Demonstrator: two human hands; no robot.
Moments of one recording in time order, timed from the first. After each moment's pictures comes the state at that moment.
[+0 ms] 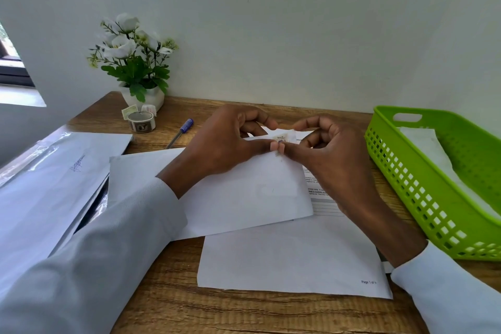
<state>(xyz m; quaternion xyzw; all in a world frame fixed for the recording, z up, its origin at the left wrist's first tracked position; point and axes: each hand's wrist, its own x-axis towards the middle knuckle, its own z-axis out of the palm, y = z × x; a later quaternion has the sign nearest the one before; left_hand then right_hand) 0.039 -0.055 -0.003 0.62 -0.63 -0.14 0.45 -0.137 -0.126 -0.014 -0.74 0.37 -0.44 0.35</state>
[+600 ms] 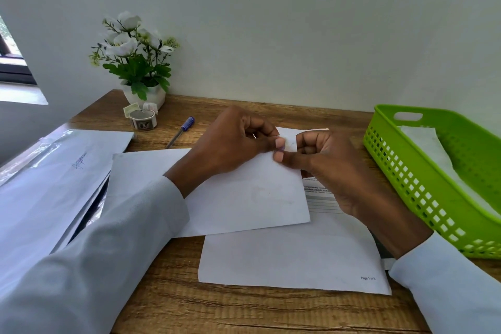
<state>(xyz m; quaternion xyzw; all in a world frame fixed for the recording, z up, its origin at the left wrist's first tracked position) 0.030 -0.054 -0.003 0.61 -0.62 -0.17 0.46 -0.141 -0.126 -0.012 -0.71 0.31 -0.31 0.55</state>
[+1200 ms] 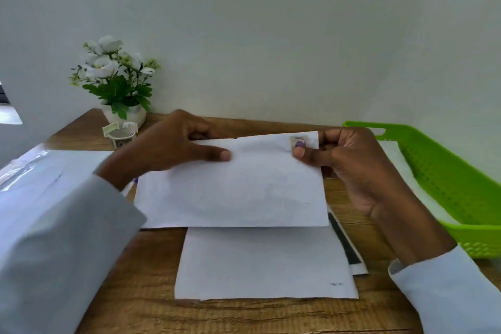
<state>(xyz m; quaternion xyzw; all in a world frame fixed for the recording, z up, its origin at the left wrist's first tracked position) 0.081 -0.032 0.018 0.65 -0.65 -0.14 0.37 -0.177 -0.121 0.027 -0.66 0.32 -0.39 0.56</state>
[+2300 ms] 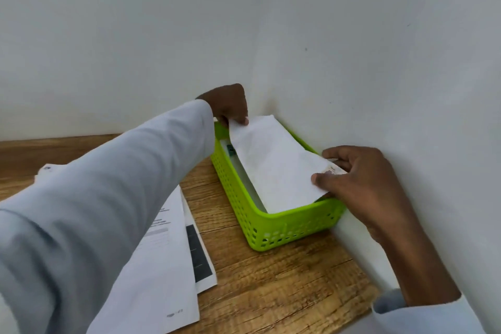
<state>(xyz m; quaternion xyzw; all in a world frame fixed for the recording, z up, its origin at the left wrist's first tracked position) -0.143 -0.326 0.069 0.64 -0.75 -0.12 0.13 -0.386 -0.150 0.036 -0.65 0.61 -0.41 0.18</state>
